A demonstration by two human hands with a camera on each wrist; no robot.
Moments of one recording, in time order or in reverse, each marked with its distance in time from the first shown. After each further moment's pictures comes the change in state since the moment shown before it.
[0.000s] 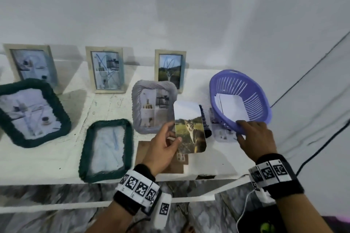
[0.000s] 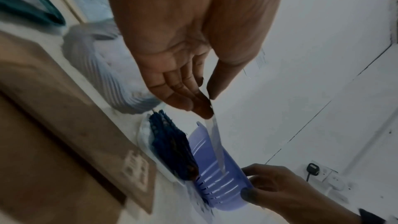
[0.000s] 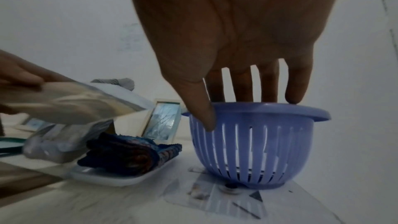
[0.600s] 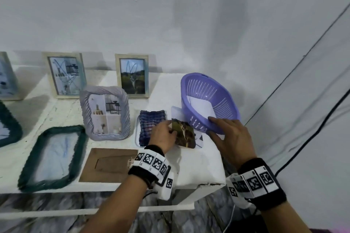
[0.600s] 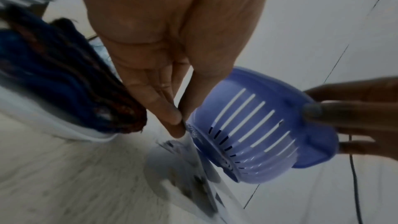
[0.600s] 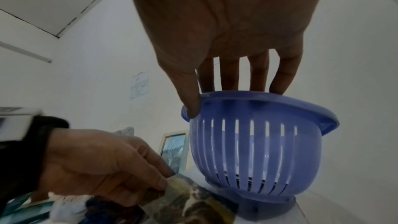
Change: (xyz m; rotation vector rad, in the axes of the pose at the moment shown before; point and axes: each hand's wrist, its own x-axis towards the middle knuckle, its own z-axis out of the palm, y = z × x) left_hand 0.100 0.022 0.146 0.497 0.090 -0.182; right_hand 0.018 0.083 -0.020 0.357 0.246 -0.253
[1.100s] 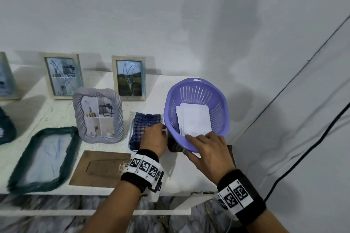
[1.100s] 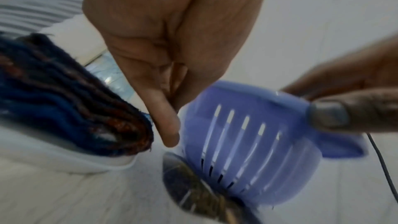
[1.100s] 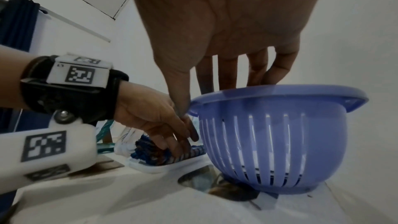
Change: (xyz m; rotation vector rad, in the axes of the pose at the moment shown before) left_hand 0.008 -0.001 0.006 0.168 0.084 -0.022; right_hand -0.009 -0.016 0.023 -0.170 -0.203 -0.177
